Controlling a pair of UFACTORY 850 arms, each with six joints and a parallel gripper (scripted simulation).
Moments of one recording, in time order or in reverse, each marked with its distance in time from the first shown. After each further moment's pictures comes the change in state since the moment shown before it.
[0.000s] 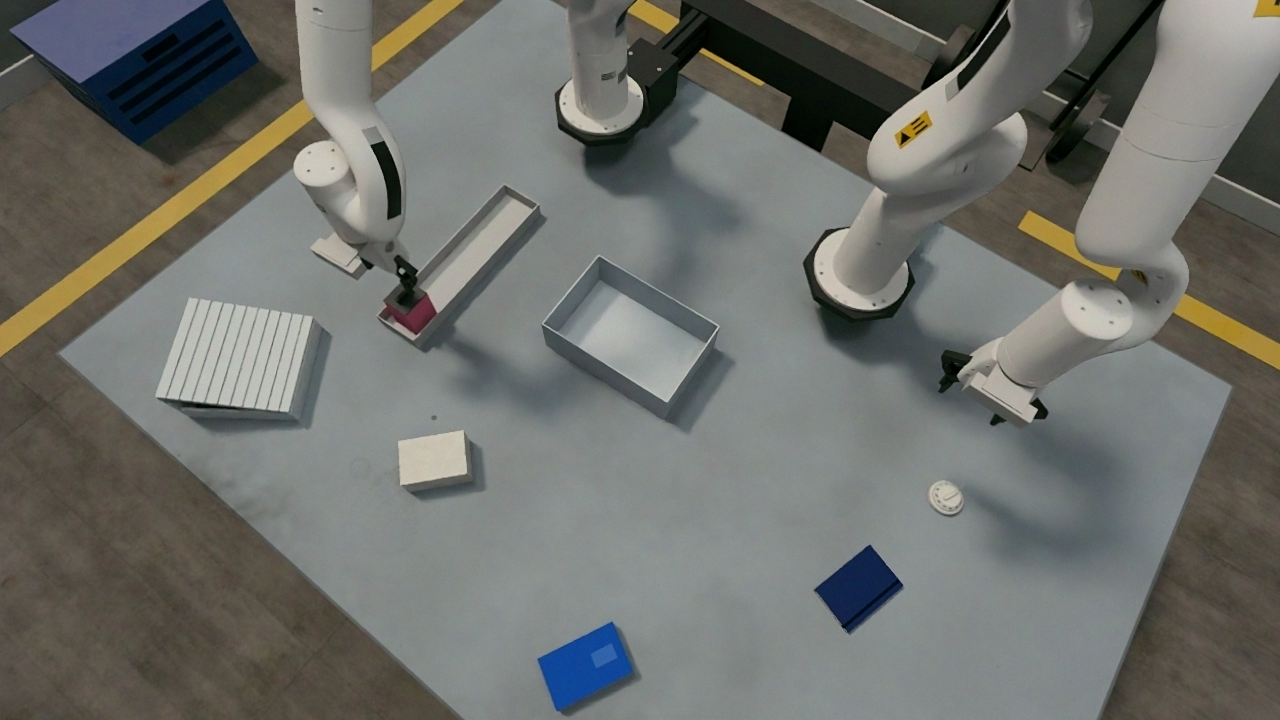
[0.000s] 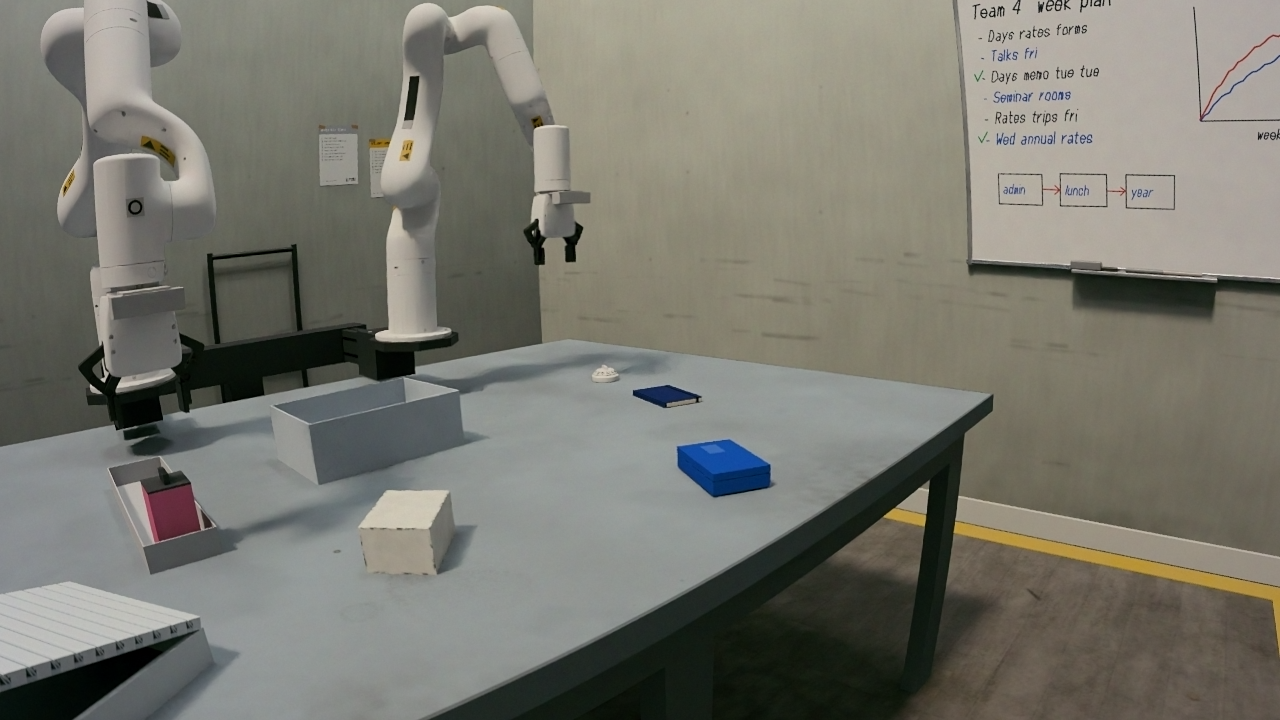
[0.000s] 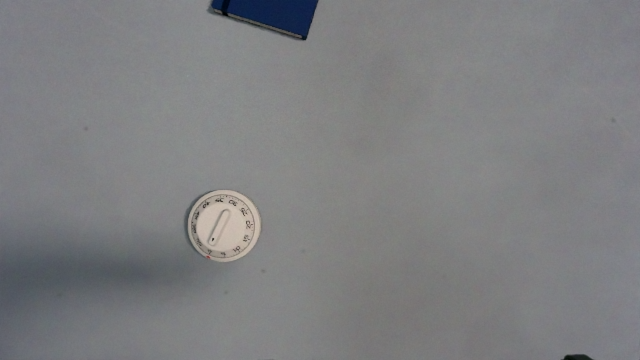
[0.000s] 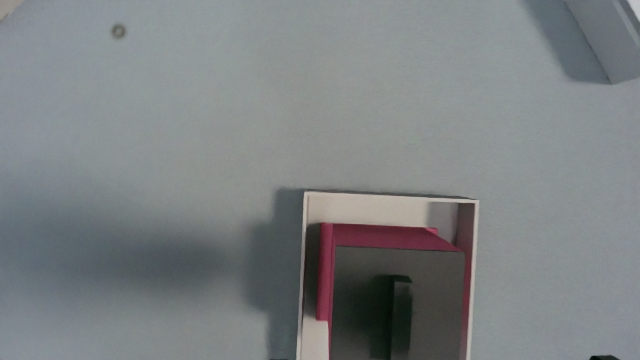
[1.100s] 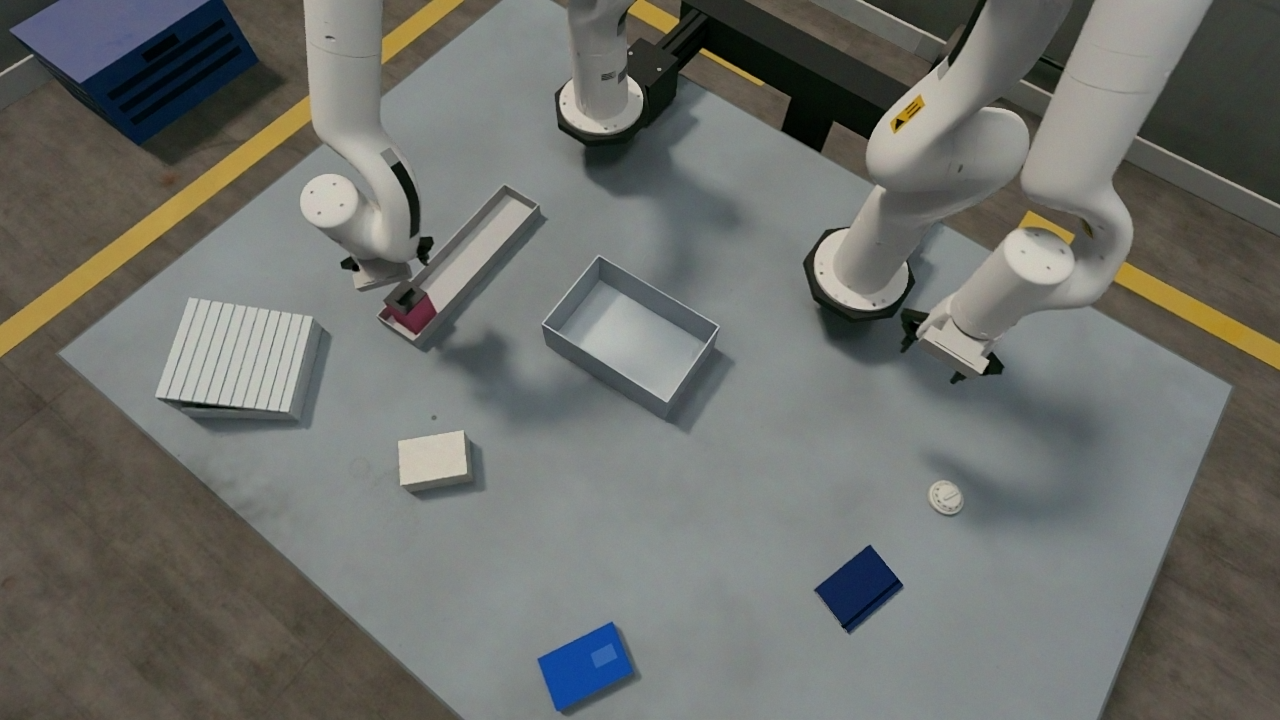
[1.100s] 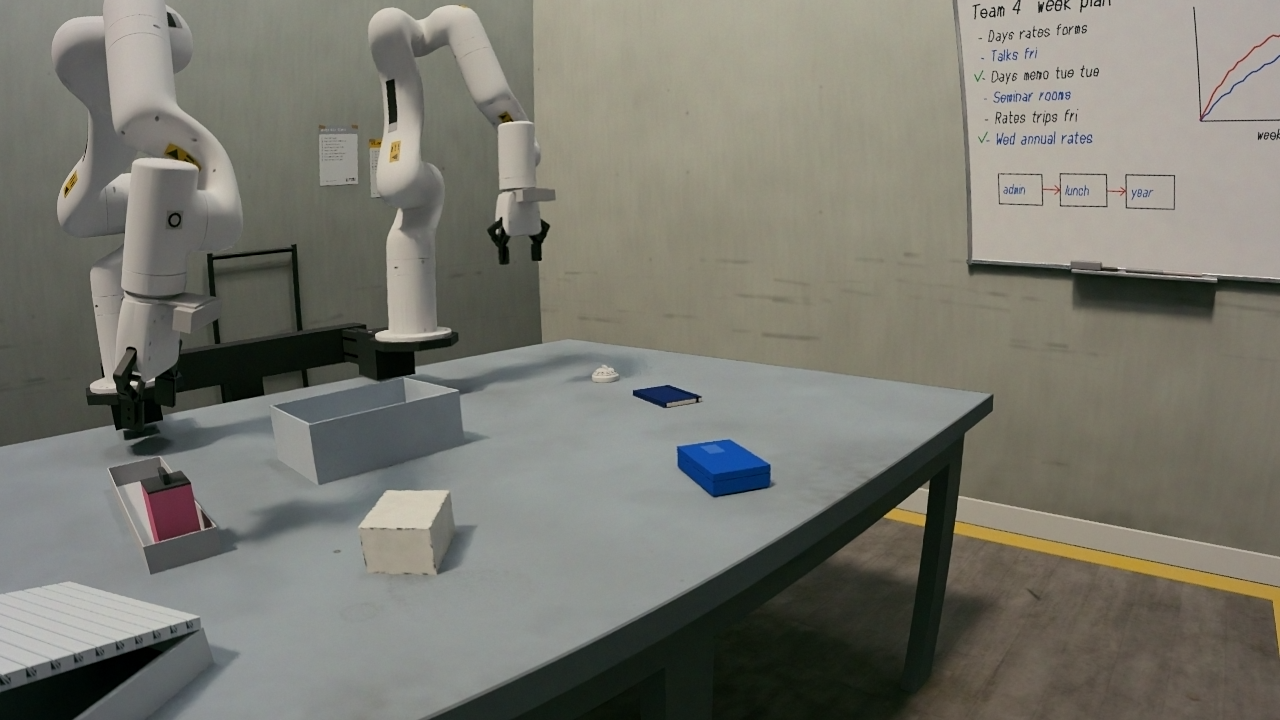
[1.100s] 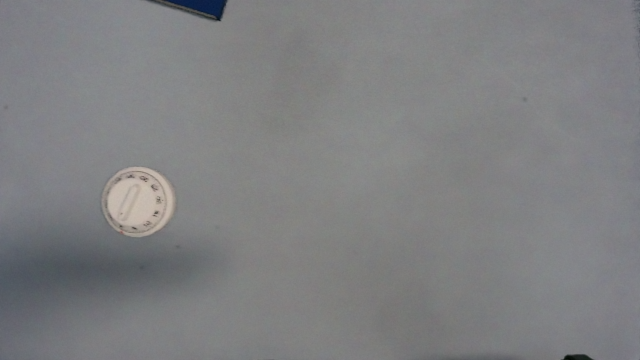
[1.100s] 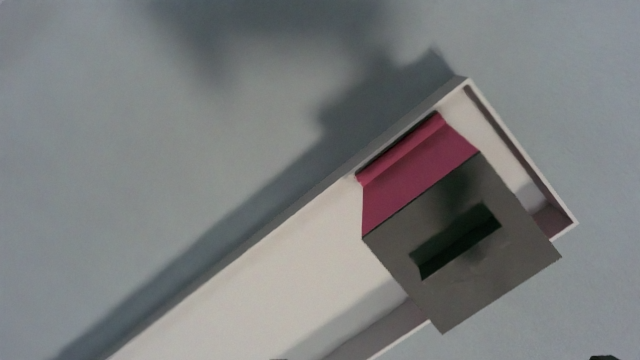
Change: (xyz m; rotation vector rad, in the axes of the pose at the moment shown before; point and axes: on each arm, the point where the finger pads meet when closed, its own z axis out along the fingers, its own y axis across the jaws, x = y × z) left arm -0.021 0.083 -0.009 0.009 -0.003 -0.002; right arm -0.023 -0.002 0.003 -0.031 -0.253 -0.831
